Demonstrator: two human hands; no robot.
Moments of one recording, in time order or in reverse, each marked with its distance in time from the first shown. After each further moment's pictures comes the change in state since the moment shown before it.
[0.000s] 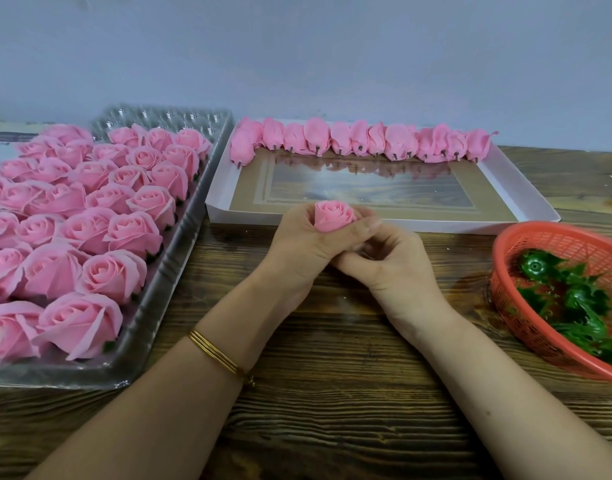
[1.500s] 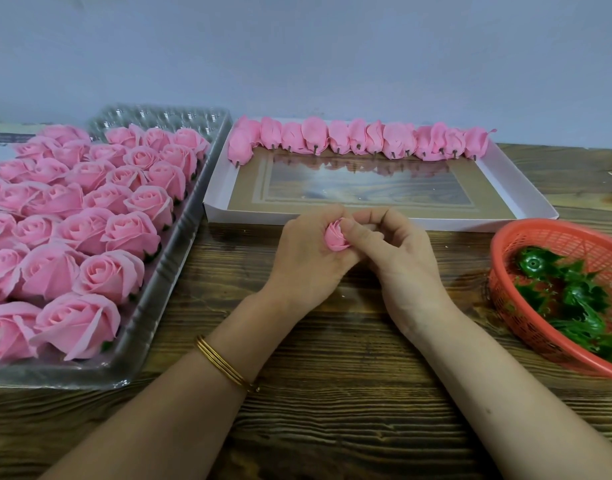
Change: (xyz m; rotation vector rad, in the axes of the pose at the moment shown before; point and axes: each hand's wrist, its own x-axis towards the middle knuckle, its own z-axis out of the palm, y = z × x) left_hand -0.004 -0.008 0.000 0.654 0.070 0.288; right_hand 0.001 -0.001 -0.004 0.175 0.161 0.122
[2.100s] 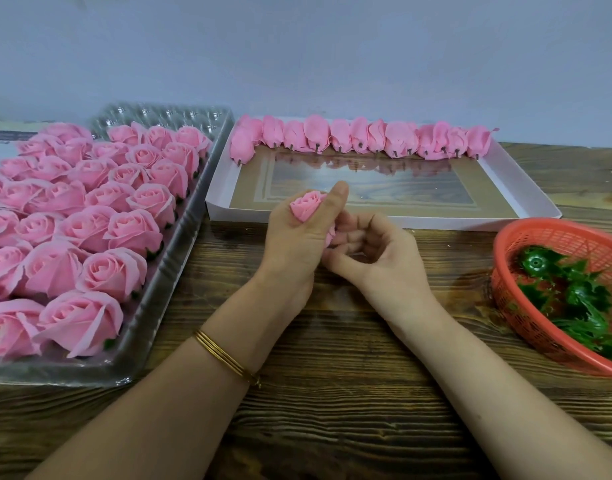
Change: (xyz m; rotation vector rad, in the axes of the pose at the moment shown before) left_hand 0.007 0.011 0.004 -0.699 0.242 -0.334; right_hand 0.000 0.010 0.009 -0.190 -0.090 -0.100
